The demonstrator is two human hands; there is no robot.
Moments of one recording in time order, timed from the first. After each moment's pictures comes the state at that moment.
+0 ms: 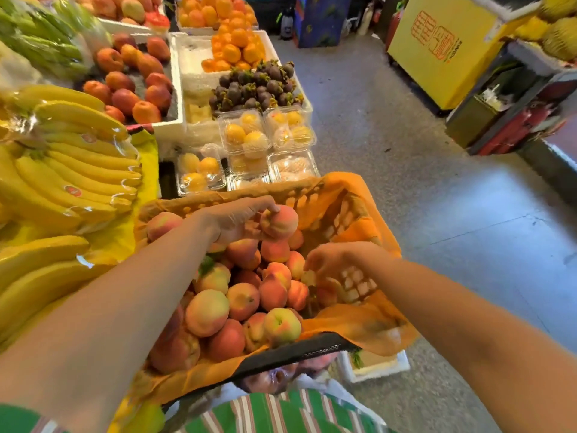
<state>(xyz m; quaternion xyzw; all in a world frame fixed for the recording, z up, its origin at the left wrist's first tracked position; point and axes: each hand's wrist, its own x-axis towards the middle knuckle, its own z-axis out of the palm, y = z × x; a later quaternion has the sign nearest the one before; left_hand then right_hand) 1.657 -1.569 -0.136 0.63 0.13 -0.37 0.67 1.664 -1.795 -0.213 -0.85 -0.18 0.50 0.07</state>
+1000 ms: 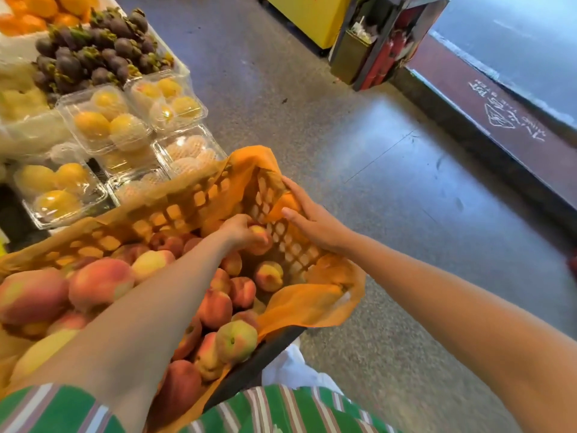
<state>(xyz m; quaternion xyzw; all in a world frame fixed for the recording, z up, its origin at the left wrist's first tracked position) 1.693 -1.686 -0.247 0.84 -0.08 -0.39 0.36 1.621 -1.860 -0.183 -0.90 0.02 0.14 0.41</state>
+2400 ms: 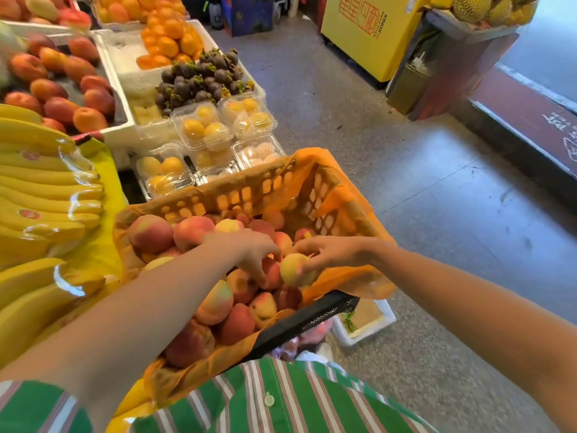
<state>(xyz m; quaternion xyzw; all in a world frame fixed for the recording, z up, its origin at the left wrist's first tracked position) 1.621 -1.596 -0.176 0.84 -0.41 -0.35 -0.08 1.573 -1.788 -0.160 -0.80 -0.09 0.46 0.37</state>
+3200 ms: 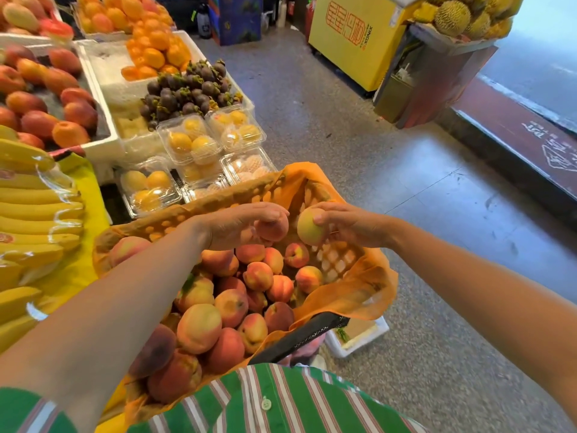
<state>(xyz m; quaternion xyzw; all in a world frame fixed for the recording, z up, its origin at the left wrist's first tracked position) 1.671 -1.584 -0.154 0.60 -0.12 -0.49 0.63 1.618 -1.839 -0.128 -0.72 0.04 0.34 0.61</state>
